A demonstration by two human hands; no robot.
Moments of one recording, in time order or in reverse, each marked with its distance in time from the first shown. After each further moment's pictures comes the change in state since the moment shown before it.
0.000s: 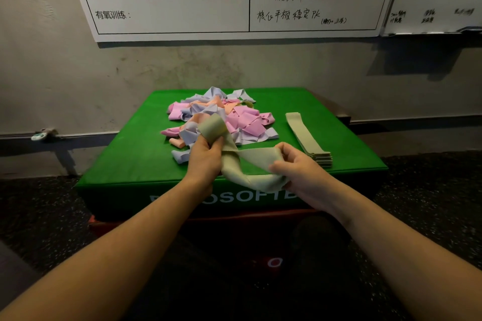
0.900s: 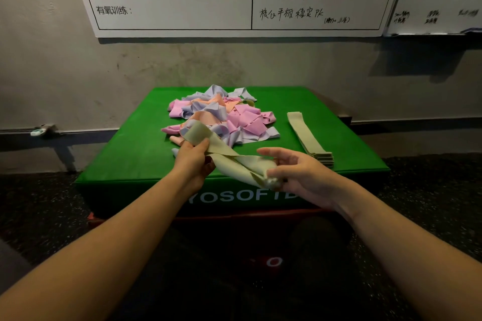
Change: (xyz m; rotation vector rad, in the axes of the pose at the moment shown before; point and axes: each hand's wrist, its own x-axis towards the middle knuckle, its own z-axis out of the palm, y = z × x) left_hand 0.022 -0.009 -0.026 -0.292 0.024 -0.296; right_hand 0.003 -0.001 -0.012 0.173 -0.190 0.093
